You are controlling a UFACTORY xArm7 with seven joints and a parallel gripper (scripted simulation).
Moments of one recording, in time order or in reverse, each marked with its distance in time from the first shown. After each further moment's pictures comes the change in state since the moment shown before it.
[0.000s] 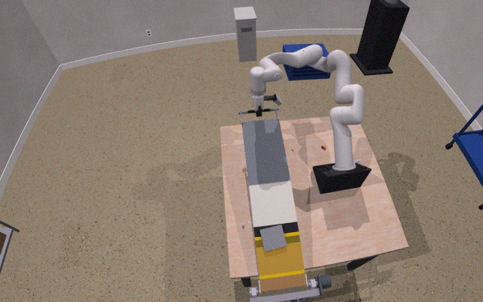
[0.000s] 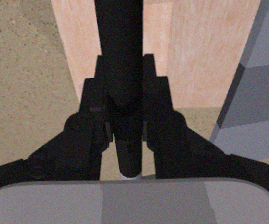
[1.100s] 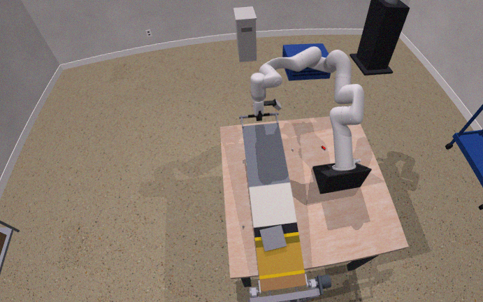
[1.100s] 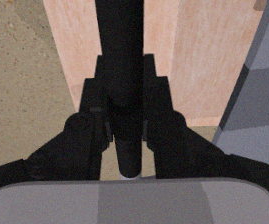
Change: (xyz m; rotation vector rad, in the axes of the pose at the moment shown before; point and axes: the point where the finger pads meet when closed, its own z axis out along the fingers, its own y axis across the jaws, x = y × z) arm 0.001 -0.007 0.044 0.000 -0.003 -0.004
